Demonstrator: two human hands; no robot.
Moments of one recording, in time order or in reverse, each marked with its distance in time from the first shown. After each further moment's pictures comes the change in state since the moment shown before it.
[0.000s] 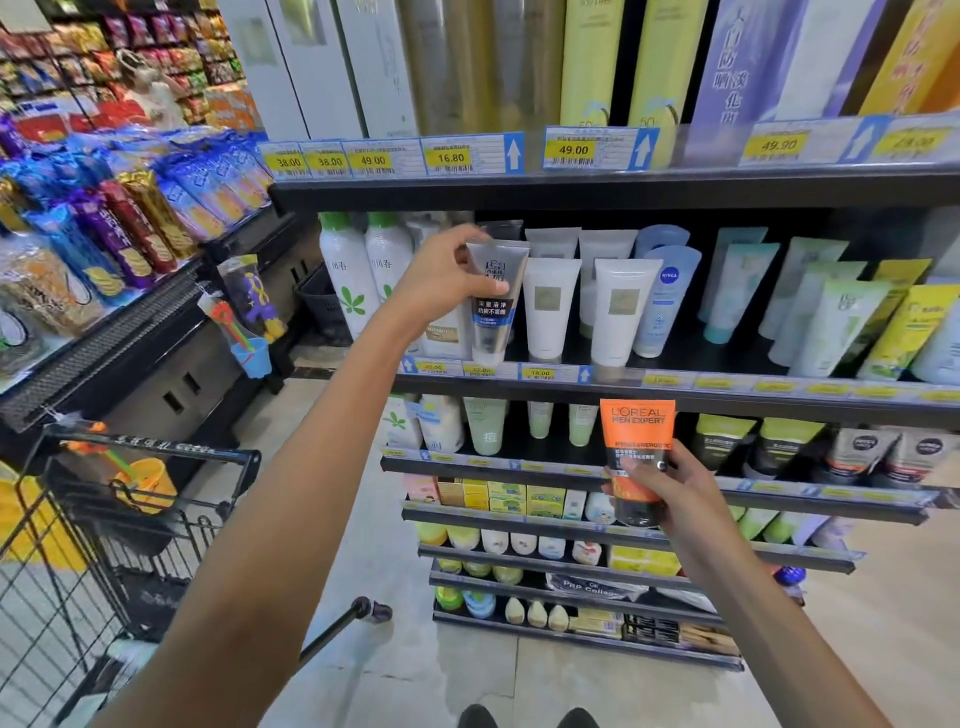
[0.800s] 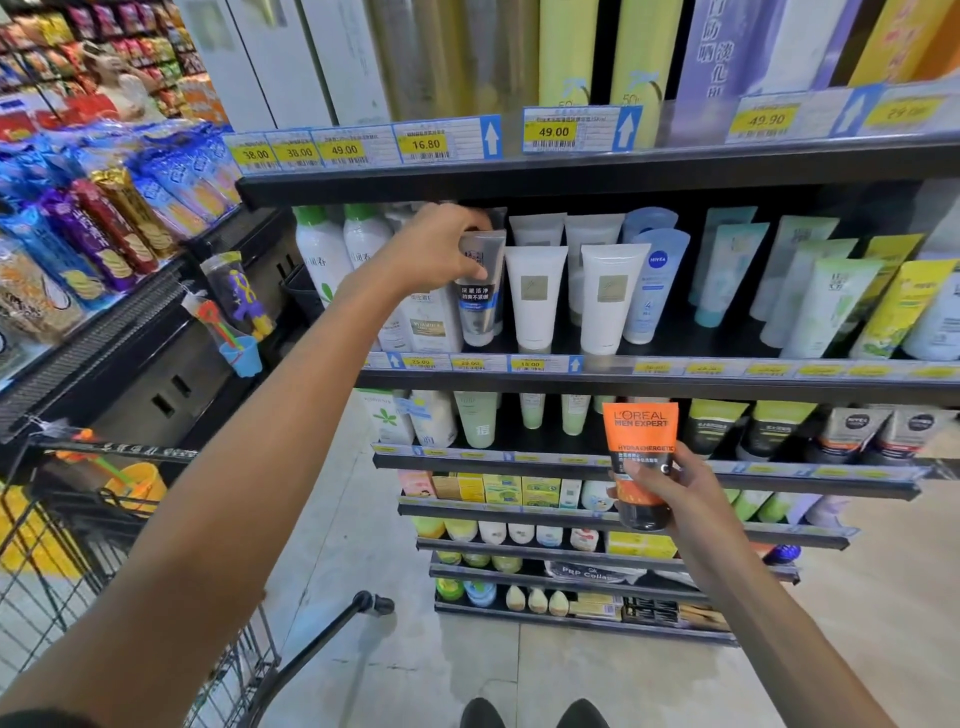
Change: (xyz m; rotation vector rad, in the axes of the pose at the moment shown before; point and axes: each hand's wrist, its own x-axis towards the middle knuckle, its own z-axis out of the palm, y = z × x) left_hand 0.039 0.011 -0.006 0.644 -0.143 0.221; right_hand -0.002 0.013 -0.013 -0.049 0.072 0.026
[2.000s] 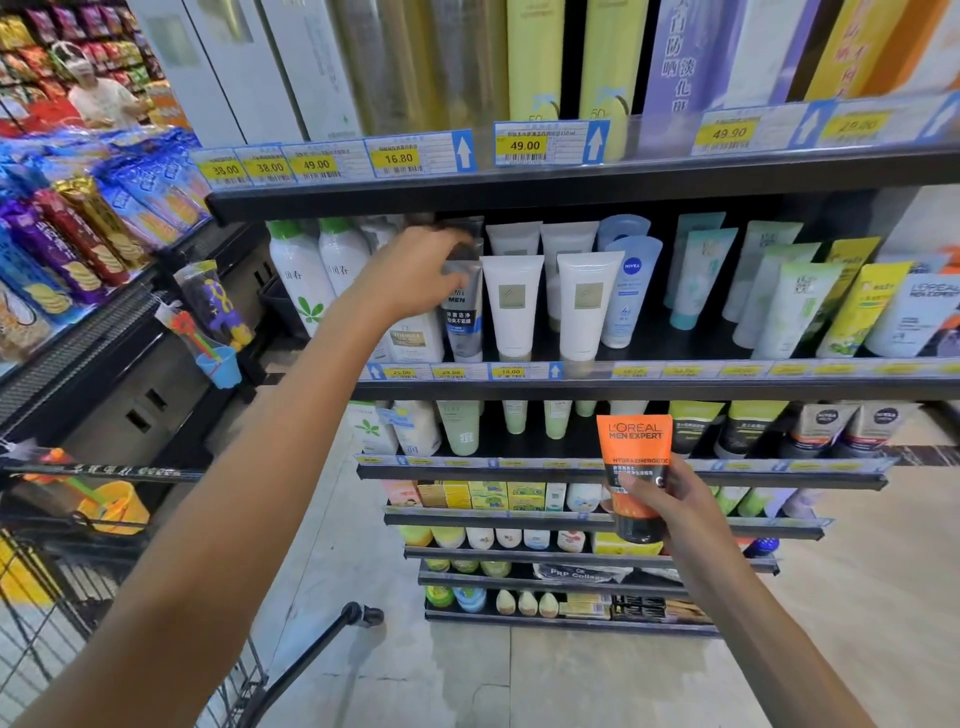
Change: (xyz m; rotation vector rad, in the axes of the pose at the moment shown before) left_hand 0.000 -0.003 0.013 0.240 0.014 0.024; right_hand -0.011 0.000 -0.009 0.013 0.045 -0.009
